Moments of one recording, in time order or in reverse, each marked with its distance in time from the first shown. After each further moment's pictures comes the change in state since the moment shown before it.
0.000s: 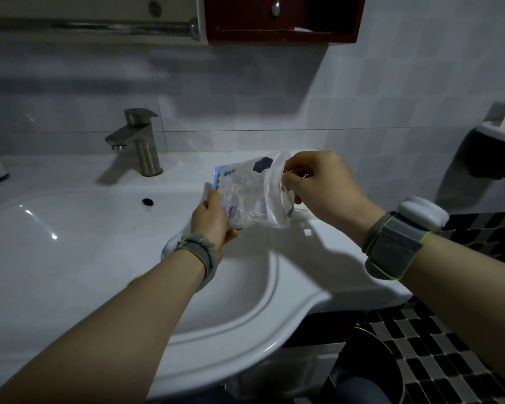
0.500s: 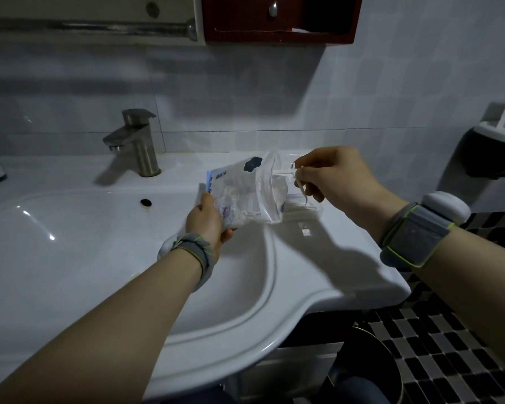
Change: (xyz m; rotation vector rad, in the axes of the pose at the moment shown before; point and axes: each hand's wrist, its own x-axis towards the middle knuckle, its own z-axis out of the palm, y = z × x) left_hand 0.005 -0.001 -0.003 -0.024 0.023 -0.033; right_hand 0.004 0.004 -0.023 0.266 -0.010 0.176
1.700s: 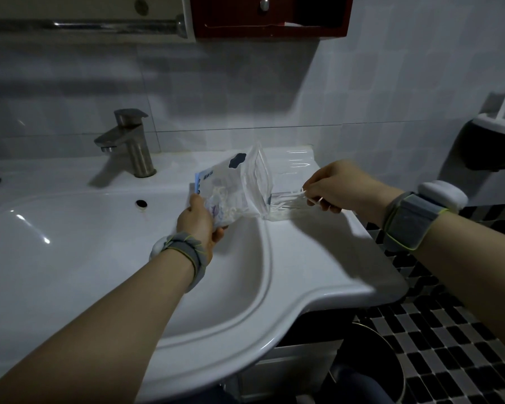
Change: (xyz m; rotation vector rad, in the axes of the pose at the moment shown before) left_hand 0.011 -0.003 -0.004 -0.026 0.050 -0.032; right_hand 0.015 0.026 -0.016 -0.288 -0.145 0.210
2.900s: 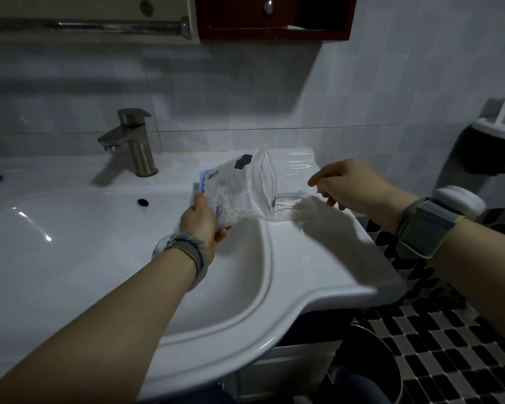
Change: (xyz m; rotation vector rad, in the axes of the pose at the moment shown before) left_hand -0.009 0.003 0.001 0.011 -0.032 -0.008; right_hand -0.007 0.002 -0.011 -0.052 0.066 -0.070
